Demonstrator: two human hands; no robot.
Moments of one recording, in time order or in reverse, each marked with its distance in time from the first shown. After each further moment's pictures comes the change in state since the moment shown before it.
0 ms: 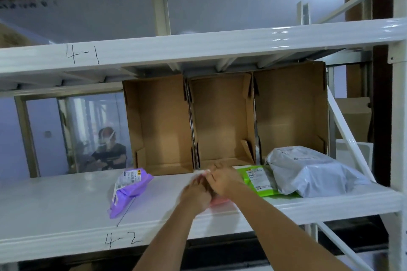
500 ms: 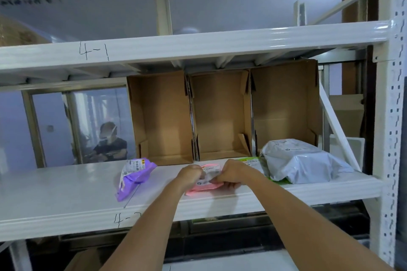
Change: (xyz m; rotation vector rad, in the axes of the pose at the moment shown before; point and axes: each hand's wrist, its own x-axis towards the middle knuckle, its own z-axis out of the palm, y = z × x) left_hand -0.027 0.007 -0.042 -0.648 -0.017 -0.300; right_hand -0.032 0.013 -0.042 0.347 -0.426 0.319
